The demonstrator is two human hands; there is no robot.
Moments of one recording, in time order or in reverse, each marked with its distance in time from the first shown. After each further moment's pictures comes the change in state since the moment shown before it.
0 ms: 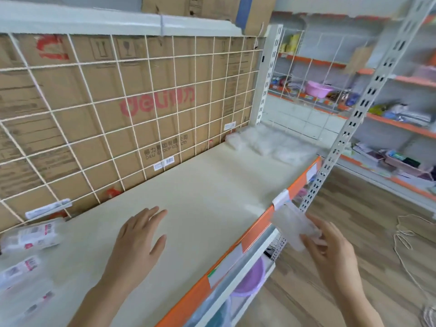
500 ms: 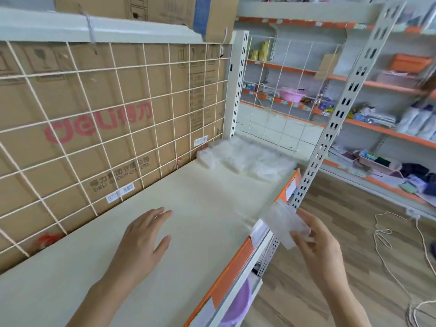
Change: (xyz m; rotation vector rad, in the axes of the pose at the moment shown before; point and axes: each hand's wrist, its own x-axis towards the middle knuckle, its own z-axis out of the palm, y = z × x) left_hand 0.107 0.033 0.065 -0.189 -0.038 0.159; right_hand 0.073 0.049 0.001 0.045 0.106 0.044
